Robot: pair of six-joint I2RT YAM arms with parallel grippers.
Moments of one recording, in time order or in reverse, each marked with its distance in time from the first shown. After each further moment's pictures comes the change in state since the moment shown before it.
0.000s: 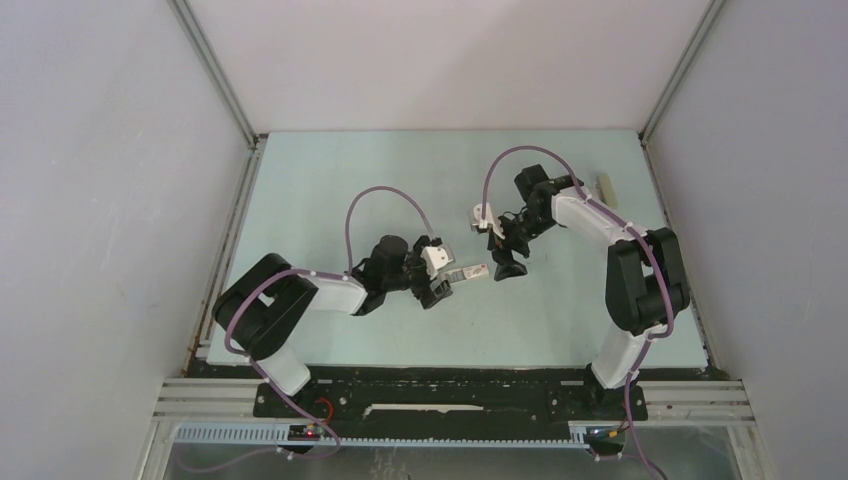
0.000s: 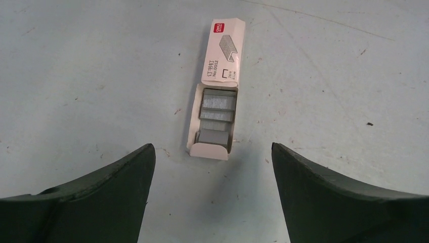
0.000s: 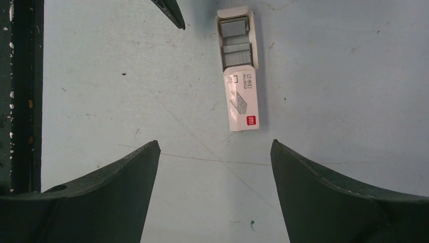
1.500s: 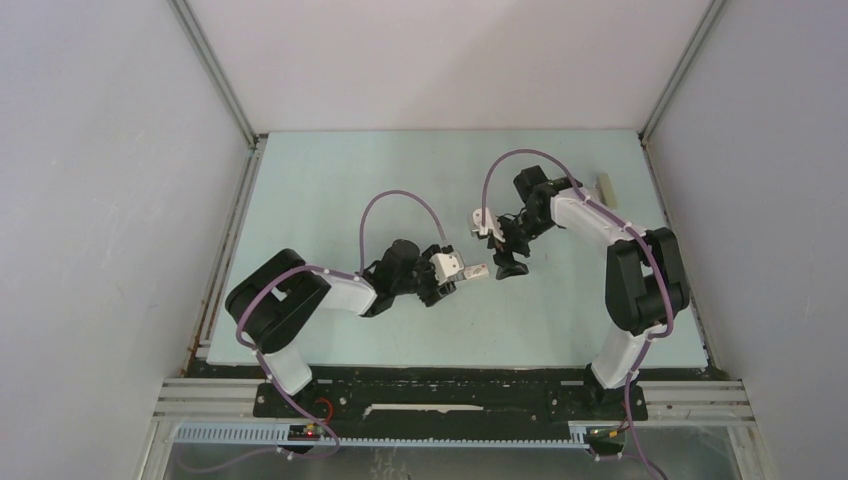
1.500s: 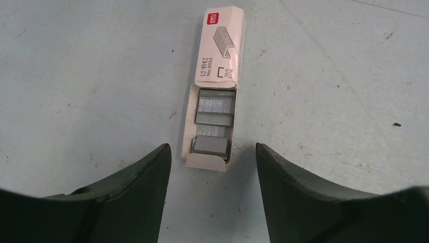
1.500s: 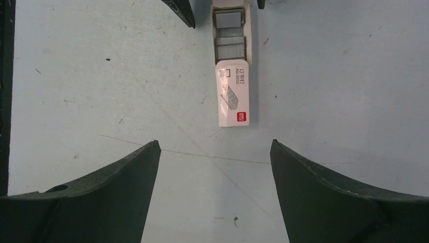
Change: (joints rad) left arm -0.061 0.077 0.045 -0.015 -0.096 0.076; right arm 0.001 0.001 -0.011 0.018 0.034 -0.079
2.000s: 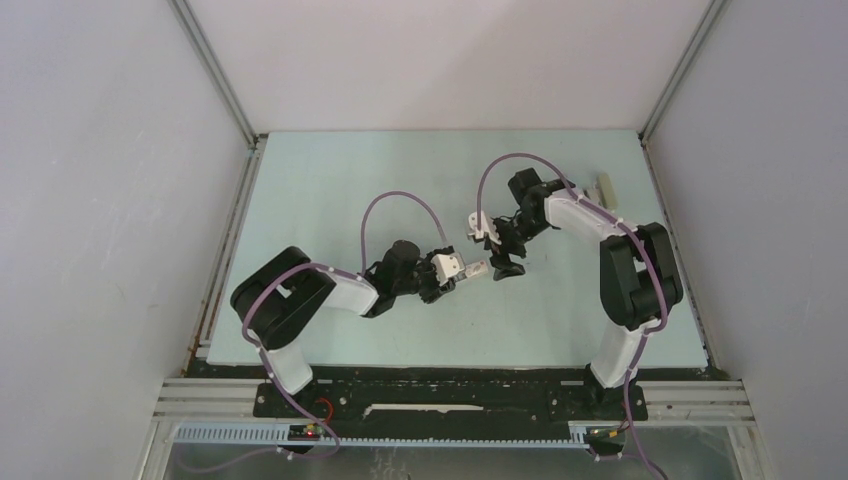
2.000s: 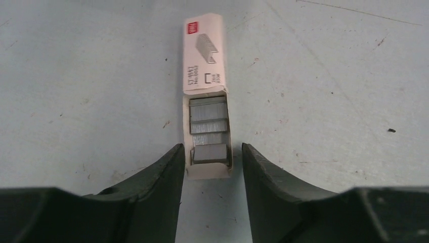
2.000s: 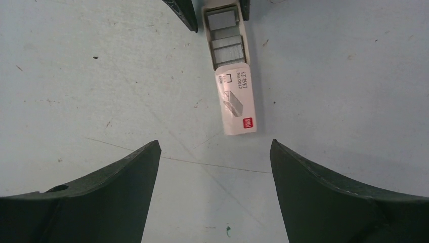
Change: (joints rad) left arm 0.000 0.027 -0.006 0.053 0.029 -0.005; right arm 0.020 0.038 0.000 0.034 0.018 -0.023
